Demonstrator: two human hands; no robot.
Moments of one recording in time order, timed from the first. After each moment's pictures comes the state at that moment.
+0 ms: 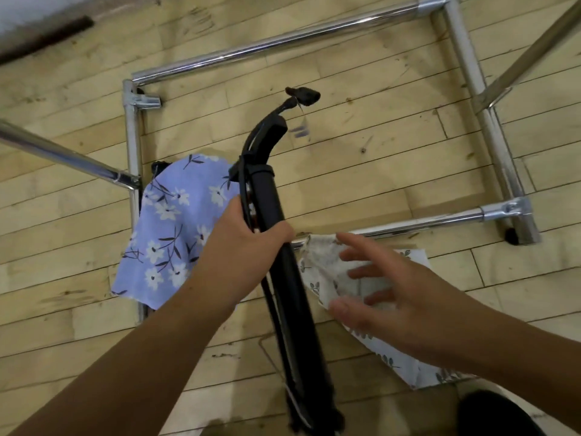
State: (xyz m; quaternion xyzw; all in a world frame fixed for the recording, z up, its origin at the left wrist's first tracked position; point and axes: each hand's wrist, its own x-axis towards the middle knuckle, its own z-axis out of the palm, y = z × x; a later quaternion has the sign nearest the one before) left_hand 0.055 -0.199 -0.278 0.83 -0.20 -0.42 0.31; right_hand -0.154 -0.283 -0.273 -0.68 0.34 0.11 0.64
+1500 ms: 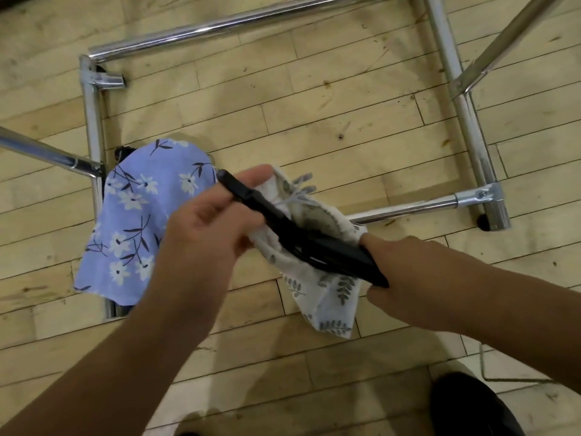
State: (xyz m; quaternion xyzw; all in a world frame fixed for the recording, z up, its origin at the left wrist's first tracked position) left_hand 0.033 -0.195 -0.261 0.70 -0.15 -0.46 0.52; right_hand -0.170 -0.316 -0.295 -0.84 0.31 0.33 0.31
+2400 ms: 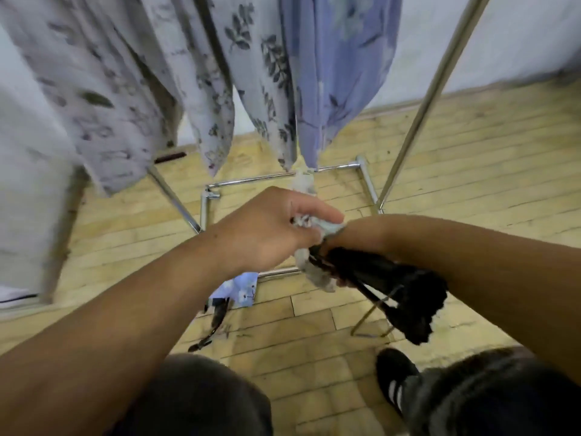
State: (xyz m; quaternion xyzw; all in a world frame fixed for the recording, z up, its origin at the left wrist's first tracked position) left_hand -0.029 -0.138 0.098 0.70 -0.52 -0.40 0.25; right_hand -0.162 -0.261 0.038 -0.60 0.43 0.25 0.62
